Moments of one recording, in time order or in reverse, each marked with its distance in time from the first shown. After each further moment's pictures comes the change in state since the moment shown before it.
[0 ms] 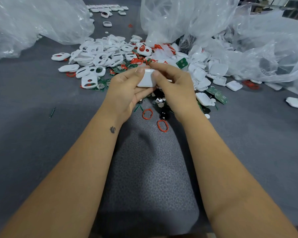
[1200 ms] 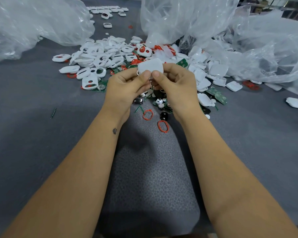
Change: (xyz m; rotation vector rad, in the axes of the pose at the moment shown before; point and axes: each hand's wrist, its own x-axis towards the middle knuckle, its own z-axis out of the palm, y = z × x) left_hand -0.001 -0.004 -0.006 0.214 -0.011 0.187; right_hand -0.002 -0.002 0.002 0.171 0.034 -0.001
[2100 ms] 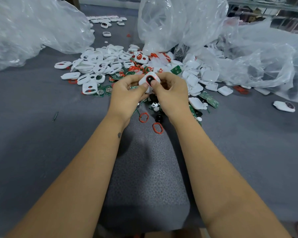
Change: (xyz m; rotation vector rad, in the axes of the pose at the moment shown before) left_hand -0.003 -0.002 0.013 0.158 0.106 -0.030; right_hand -0.001 0.001 0.000 -0.226 0.096 0.016
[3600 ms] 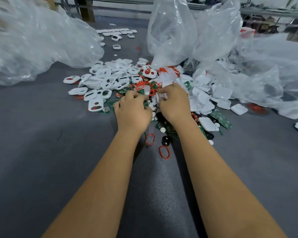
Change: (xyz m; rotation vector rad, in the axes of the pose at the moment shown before) left_hand 0.036 -0.020 0.002 1.160 0.142 0.130; right_hand 0.061 0.024 0.012 -0.709 -0.114 -0.126
